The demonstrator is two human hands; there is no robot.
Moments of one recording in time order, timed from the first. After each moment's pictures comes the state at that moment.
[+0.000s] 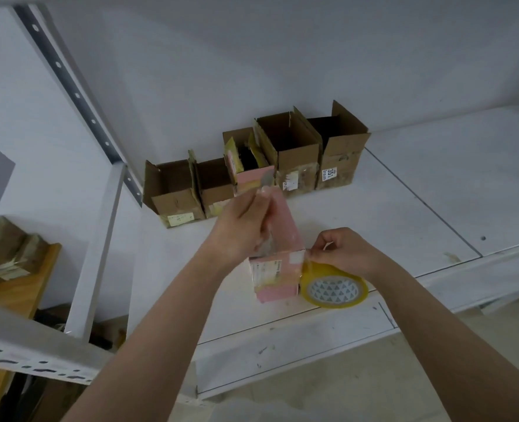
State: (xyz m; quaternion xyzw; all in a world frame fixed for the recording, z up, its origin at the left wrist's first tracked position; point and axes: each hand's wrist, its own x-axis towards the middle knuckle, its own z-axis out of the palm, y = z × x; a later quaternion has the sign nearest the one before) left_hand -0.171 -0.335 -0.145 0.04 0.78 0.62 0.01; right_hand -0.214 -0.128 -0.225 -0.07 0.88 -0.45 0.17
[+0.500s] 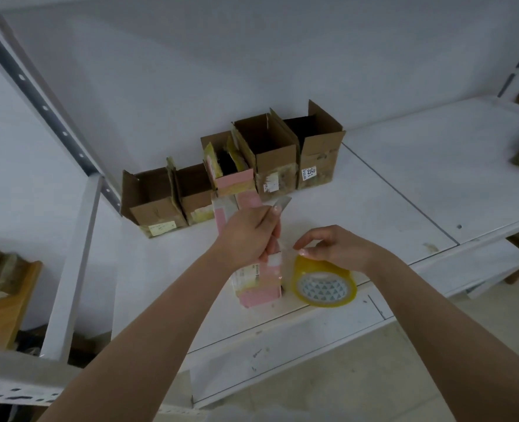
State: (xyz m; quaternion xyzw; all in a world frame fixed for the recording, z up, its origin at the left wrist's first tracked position) left_hand -0.209 -0.312 -0.190 0.09 0.86 0.49 0.06; right_hand -0.217 -0.104 -0.219 -0.09 0.84 -0.48 0.23
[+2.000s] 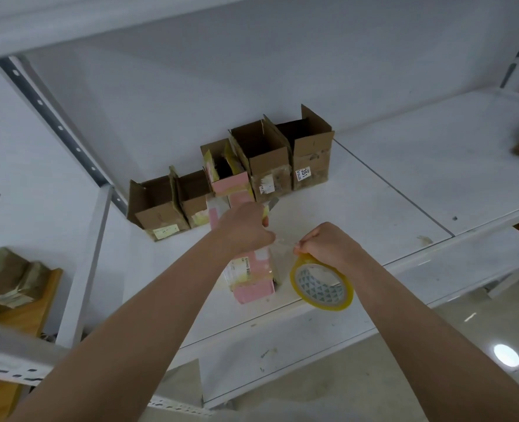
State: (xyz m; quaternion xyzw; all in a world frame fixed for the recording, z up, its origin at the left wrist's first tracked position) left_hand -0.208 -0.285 -0.154 0.07 0.99 0.12 0.09; right_hand -0.204 -0.116 -0.217 0.06 0.90 -0.40 0.17
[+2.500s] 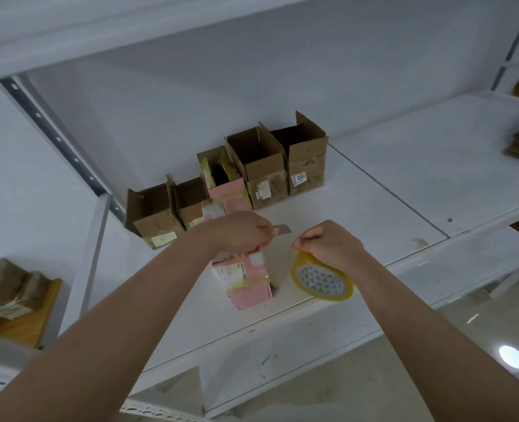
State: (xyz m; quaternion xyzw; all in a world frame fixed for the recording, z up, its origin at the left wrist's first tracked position) left_hand -0.205 -0.289 -0.130 0.14 0.94 0.16 0.25; right_hand -0.204 -0.102 -0.218 0.02 0.92 -0.38 0.10
